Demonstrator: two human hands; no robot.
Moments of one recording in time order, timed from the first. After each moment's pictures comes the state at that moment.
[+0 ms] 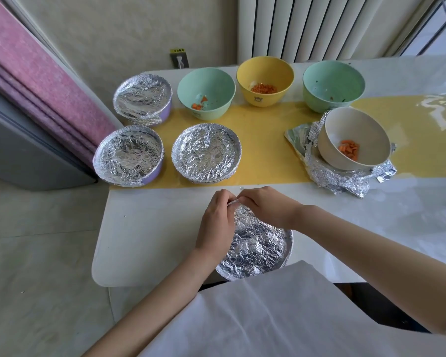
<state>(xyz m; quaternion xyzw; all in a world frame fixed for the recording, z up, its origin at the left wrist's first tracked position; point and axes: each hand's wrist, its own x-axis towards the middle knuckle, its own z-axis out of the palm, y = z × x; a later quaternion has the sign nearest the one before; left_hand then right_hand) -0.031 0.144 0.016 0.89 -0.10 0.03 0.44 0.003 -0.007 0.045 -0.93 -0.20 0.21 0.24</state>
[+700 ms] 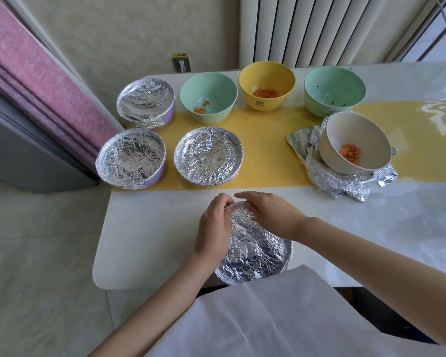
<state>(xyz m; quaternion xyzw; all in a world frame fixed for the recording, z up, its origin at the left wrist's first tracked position) -0.030 0.150 0.013 0.89 -0.08 0.03 0.46 -0.007 -0.007 0.040 -0.93 -0.18 0.15 0.27</state>
